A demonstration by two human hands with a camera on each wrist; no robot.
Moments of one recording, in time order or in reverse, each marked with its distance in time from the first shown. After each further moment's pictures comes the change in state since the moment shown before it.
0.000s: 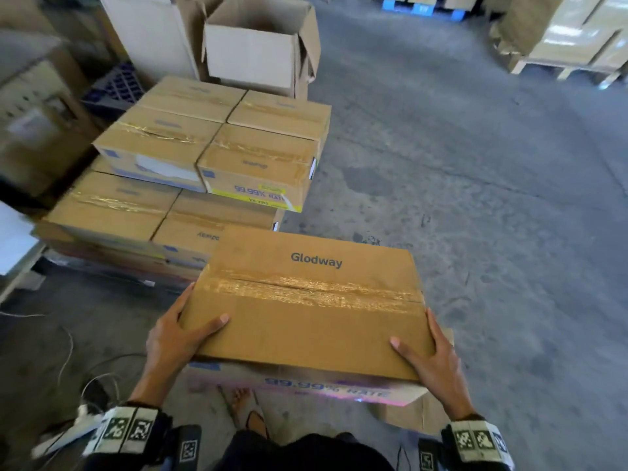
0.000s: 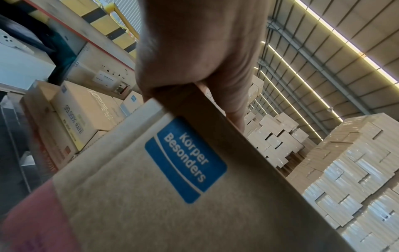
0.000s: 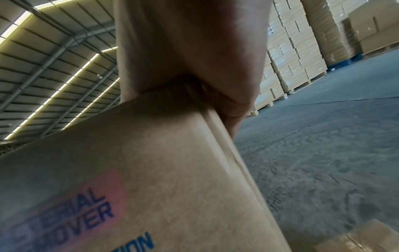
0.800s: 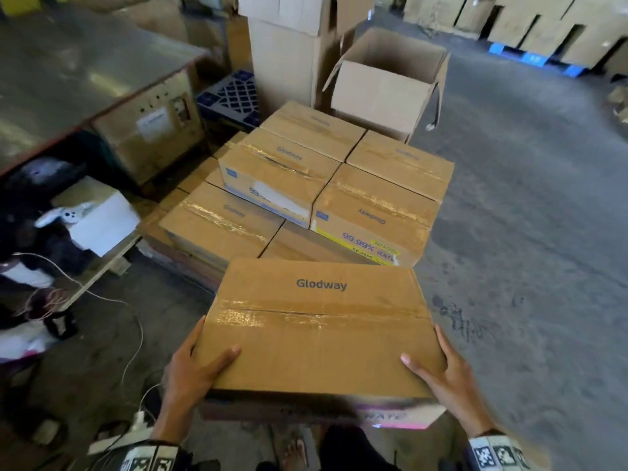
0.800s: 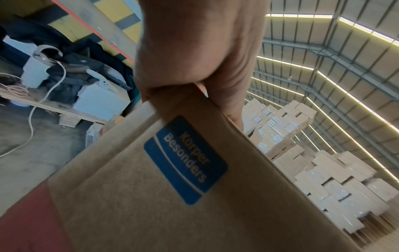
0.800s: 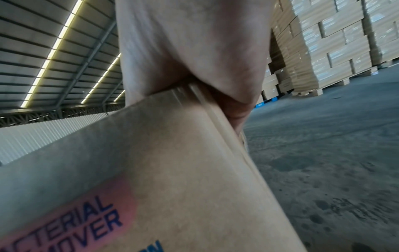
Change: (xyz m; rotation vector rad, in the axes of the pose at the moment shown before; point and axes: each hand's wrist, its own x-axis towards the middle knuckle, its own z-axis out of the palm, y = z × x) left_hand 0.179 -0.130 -0.196 -0.257 0.107 -0.303; right_hand 0.107 -0.260 0.235 -0.163 -0.211 -0.111
